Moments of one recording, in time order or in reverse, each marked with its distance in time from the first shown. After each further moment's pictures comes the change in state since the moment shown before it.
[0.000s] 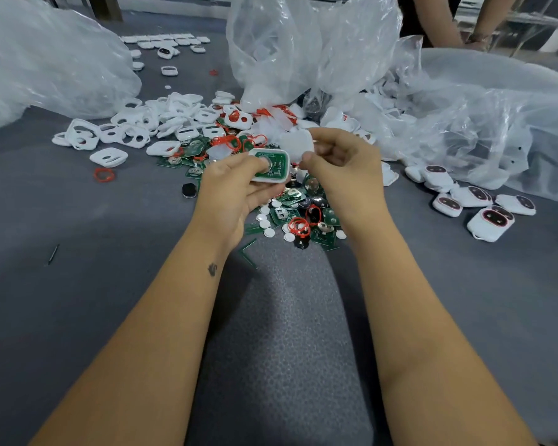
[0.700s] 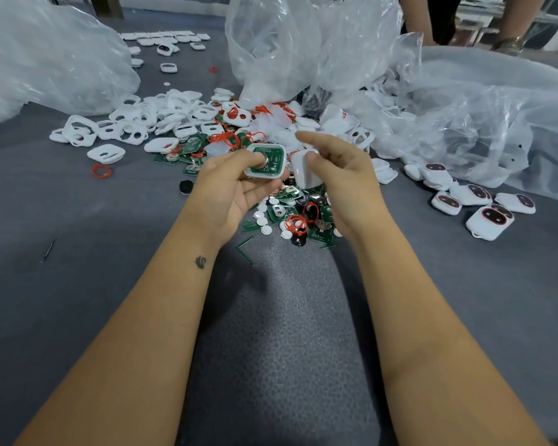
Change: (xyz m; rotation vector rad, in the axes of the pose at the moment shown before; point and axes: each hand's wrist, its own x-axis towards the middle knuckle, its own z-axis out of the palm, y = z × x) left_hand 0.001 0.005 -0.003 -0.105 -0.067 -0.082; right_hand 0.000 0.012 -0.003 0.103 -0.088 0.089
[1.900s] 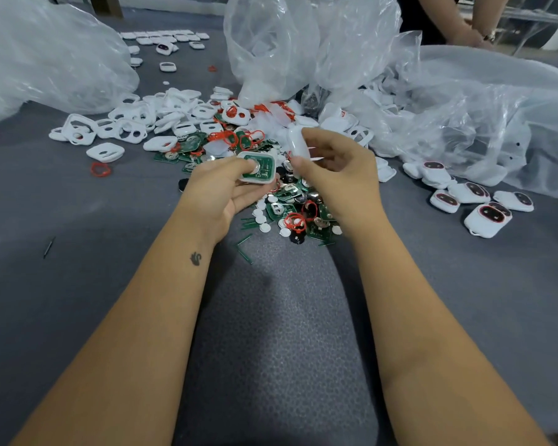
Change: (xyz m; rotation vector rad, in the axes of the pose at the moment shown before) left_hand 0.003 0.000 -0.007 0.098 0.137 -0.072; right_hand -0.005 -0.003 -0.001 -0.191 0.077 -0.090
